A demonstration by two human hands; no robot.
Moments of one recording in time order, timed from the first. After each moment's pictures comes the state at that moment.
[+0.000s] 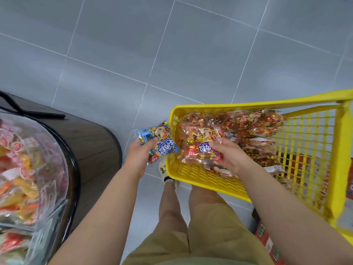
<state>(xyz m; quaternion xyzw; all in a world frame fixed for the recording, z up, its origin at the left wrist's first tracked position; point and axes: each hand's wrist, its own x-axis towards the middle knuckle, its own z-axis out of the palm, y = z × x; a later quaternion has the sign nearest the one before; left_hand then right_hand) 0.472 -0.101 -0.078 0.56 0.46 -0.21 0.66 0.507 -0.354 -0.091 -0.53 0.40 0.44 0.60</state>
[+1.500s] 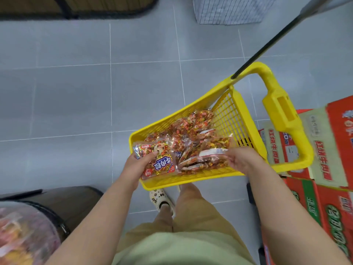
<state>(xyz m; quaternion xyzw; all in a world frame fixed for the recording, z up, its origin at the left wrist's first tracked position) 0.483 -0.176 0.008 0.63 0.30 -0.36 0.62 0.429 -0.474 0.023 -0.52 0.58 0.21 0.59</state>
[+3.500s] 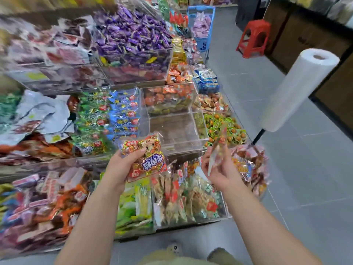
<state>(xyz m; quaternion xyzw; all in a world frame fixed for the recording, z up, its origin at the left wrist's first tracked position) -0.018 0.307 0.201 0.36 0.57 0.37 0.65 0.234 0.228 0.158 -0.19 0.12 0.70 0.68</state>
